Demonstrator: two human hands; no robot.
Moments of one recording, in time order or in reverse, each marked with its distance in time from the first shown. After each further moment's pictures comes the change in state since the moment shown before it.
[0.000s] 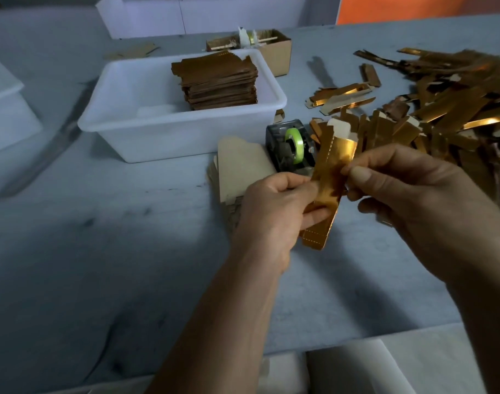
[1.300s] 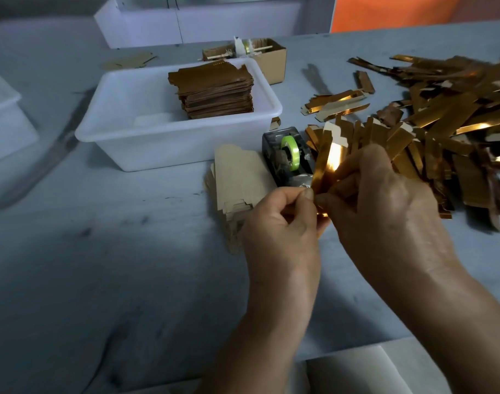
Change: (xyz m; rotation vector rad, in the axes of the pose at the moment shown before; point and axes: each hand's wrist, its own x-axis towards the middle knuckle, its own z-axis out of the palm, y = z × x) left_hand -0.019 -0.024 0.013 0.045 0.189 0.351; right_hand -0.002 0.004 0.037 -0.887 0.352 -0.244
